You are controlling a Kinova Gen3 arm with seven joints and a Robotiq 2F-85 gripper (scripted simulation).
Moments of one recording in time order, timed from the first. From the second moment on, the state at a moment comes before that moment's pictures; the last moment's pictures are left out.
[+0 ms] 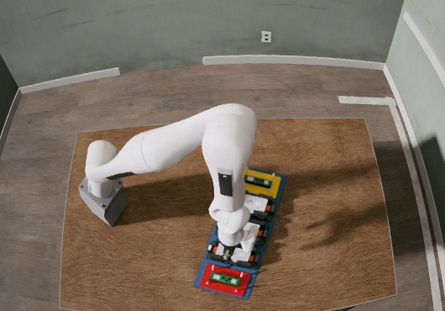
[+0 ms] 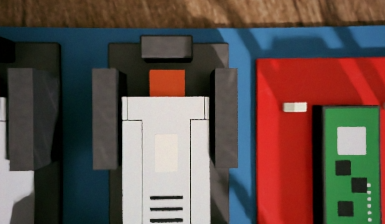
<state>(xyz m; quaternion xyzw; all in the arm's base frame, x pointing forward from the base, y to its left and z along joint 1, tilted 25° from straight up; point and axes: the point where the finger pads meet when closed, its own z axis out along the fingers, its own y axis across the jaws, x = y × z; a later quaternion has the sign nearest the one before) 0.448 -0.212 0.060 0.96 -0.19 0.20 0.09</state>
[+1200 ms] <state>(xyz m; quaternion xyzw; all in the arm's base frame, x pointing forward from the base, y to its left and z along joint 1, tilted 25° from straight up) 0.449 -0.211 0.060 0.96 -0.19 0.20 0.09</state>
